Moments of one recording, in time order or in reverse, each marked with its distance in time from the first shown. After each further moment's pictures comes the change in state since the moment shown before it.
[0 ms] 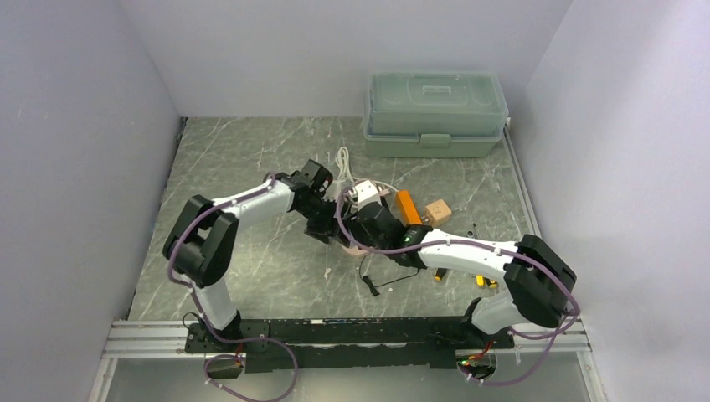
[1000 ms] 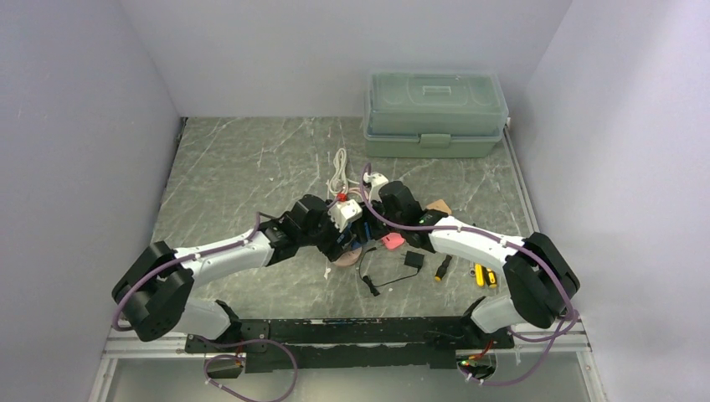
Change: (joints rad) left arm -0.227 -0.434 -0.463 0.607 -0.377 0.418; right arm -0.241 0.000 0.002 0.030 -0.631 0.133
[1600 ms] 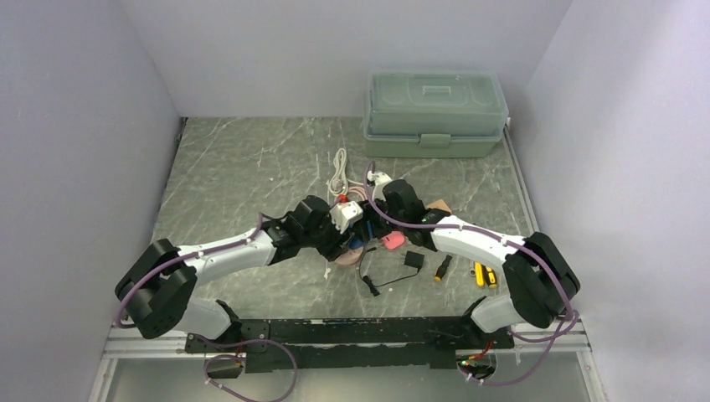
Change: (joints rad) left arm -0.006 0.029 0.015 -0.047 -0.011 -0.045; right arm -0.038 0.000 -0.011 0.008 -0.039 0.004
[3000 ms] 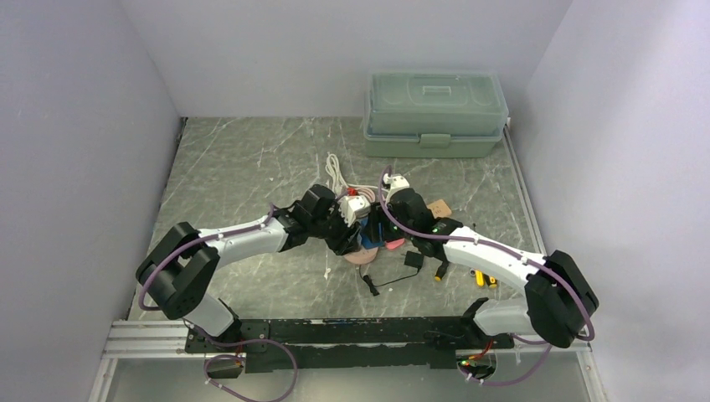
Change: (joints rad) left arm 0.046 0.148 0.096 0.042 0.259 0.004; right arm 0.037 -0.148 -0.074 -0.074 0.247 0.086
